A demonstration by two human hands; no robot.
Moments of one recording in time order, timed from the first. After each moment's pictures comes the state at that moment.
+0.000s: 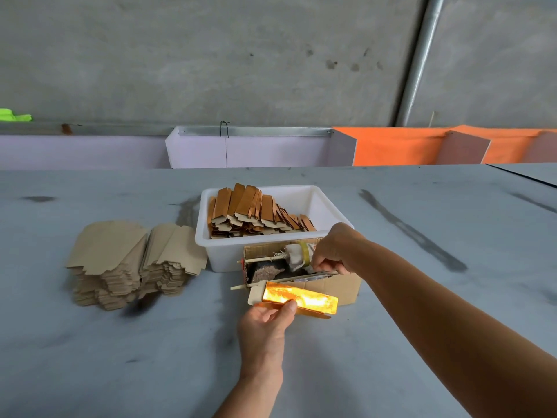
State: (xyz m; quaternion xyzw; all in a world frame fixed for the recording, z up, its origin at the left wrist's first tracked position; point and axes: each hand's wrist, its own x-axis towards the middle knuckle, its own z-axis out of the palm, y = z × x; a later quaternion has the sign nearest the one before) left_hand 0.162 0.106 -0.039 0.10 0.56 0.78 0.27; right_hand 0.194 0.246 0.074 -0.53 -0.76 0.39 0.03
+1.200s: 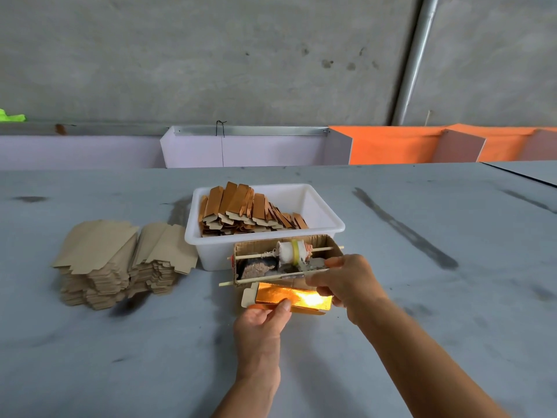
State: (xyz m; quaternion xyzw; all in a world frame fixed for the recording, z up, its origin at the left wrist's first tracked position) left_hand 0.173 0.114 -0.047 0.09 0.56 0.77 0.28; right_hand 0.244 0.207 0.043 -0.50 -0.63 0.55 0.22
